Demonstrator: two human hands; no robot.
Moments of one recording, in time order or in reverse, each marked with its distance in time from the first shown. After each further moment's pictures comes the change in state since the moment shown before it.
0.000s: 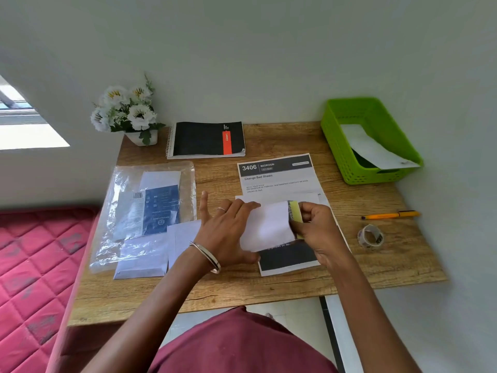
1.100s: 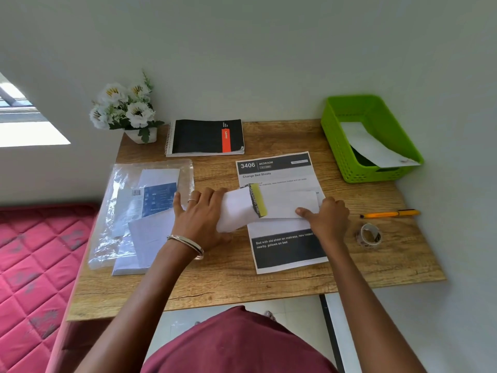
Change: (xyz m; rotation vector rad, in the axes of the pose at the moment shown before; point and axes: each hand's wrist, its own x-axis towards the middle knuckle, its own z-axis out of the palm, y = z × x) left_hand 0.001 -0.031 0.000 -0.005 0.027 -0.204; right_hand 0.054 0.039 -0.030 -0.887 0.441 0.097
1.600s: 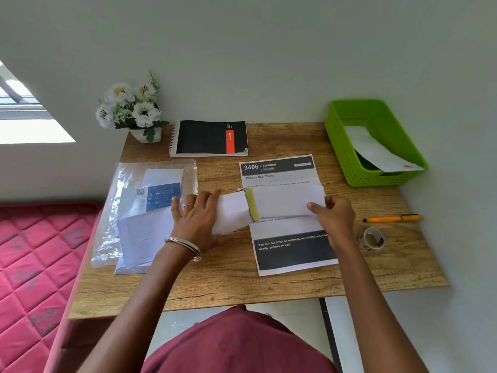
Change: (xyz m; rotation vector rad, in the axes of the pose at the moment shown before) left_hand -0.005 -0.013 0.007 -0.072 -0.041 -0.063; right_hand -0.004 -0.011 -0.022 0.597 -0.061 0.082
